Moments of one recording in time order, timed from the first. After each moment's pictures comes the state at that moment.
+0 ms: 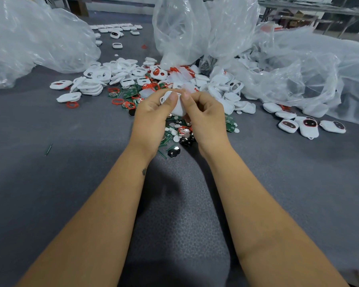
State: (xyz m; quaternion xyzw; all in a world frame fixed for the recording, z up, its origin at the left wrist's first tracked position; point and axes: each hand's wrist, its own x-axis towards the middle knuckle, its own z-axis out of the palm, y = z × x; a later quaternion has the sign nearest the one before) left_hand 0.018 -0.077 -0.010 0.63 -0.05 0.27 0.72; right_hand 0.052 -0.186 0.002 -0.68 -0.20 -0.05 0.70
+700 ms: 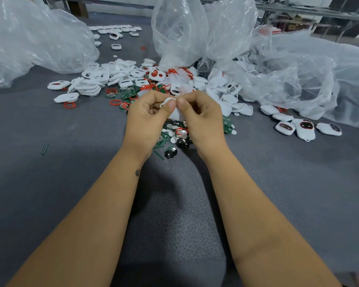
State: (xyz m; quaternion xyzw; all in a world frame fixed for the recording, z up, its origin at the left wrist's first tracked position) left_hand 0.013 -0.074 -0.010 0.69 -0.02 0.31 0.66; right_hand 0.058 -0.188 -0.003 -0.69 -0.25 -0.08 0.68
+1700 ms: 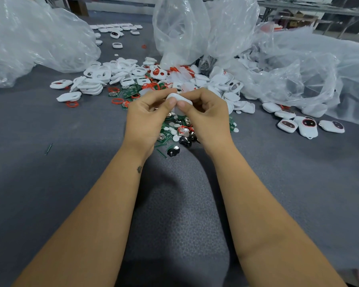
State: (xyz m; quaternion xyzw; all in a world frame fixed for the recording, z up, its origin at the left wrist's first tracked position) left_hand 0.014 -0.071 -0.010 0.65 -0.01 0.31 0.70; right_hand 0.056 -0.194 0.001 -0.68 -0.23 -0.05 0.69
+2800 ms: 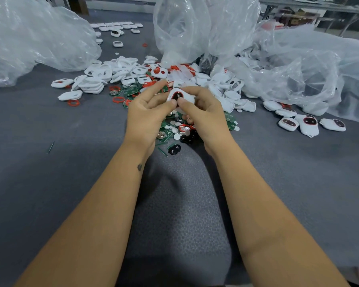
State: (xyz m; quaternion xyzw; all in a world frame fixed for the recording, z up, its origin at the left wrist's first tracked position) left_hand 0.014 -0.073 -0.006 0.58 0.05 0.25 0.77; right_hand 0.057 -0.194 0.001 -0.68 -0.22 0.04 0.70
